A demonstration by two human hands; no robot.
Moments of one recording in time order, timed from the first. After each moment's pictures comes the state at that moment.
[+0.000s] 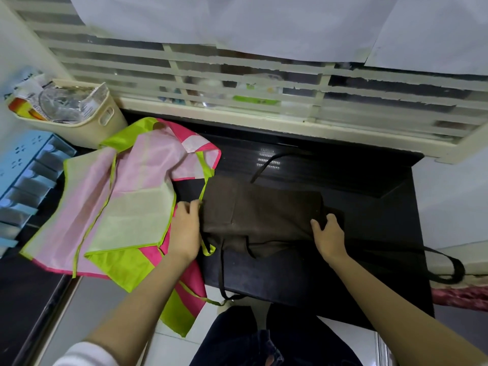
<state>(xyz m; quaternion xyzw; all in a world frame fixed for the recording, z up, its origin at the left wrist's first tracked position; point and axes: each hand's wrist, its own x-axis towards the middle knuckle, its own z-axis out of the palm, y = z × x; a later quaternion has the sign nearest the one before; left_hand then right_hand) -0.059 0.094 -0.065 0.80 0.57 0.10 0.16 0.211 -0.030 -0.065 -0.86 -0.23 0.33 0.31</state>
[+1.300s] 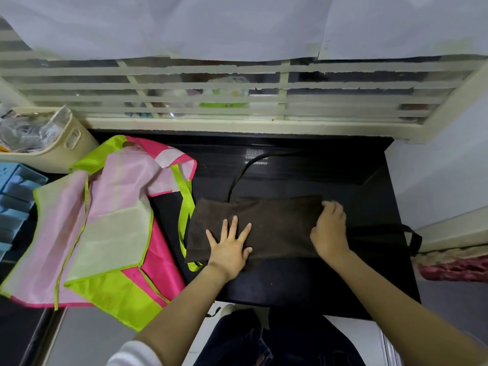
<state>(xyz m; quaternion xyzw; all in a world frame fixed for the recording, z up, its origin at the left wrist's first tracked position) 0.039 0.040 -0.085 0.86 0.41 -0.24 0.16 0.248 -0.051 -0.070 -0.89 -0.36 0.23 0.18</state>
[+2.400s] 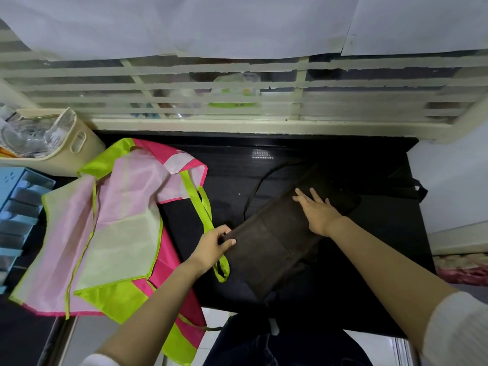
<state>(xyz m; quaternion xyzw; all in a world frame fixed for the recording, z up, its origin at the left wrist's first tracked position) -0.002 0.103 -0.081 0.73 0.50 -0.01 0.46 0.266 0.029 -0.078 -0.76 -0.54 0.36 -0.10</state>
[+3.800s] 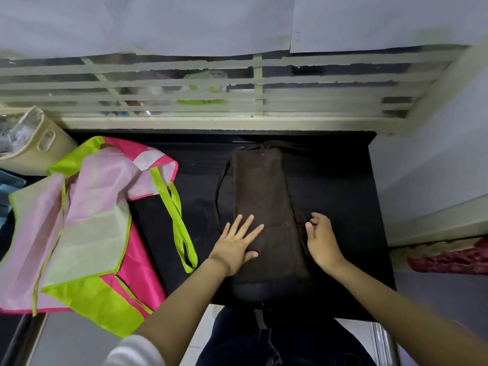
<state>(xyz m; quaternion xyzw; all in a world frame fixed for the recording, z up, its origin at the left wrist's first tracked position) 0.088 0.030 -0.096 0.91 0.27 -0.27 0.13 0.274 -0.087 -0.085 -0.85 -0.27 0.34 0.31</state>
